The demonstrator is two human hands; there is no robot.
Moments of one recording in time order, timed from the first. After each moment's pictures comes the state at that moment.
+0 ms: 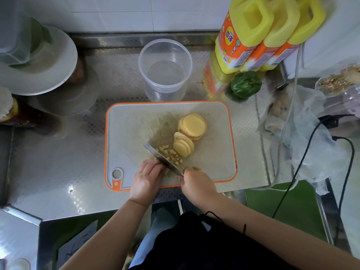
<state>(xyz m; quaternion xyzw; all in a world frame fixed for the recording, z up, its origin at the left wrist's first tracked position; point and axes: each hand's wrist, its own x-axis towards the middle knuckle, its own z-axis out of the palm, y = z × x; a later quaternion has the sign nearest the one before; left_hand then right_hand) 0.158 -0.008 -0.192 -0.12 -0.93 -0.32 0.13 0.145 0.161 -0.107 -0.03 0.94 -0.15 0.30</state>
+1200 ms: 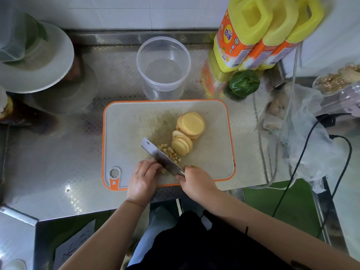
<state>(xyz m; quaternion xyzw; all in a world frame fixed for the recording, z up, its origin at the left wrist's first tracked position) 0.163 -0.011 -0.194 -0.11 -0.93 -0.32 0.12 0.138 0.165 -0.100 0.00 0.92 -0.20 0.34</state>
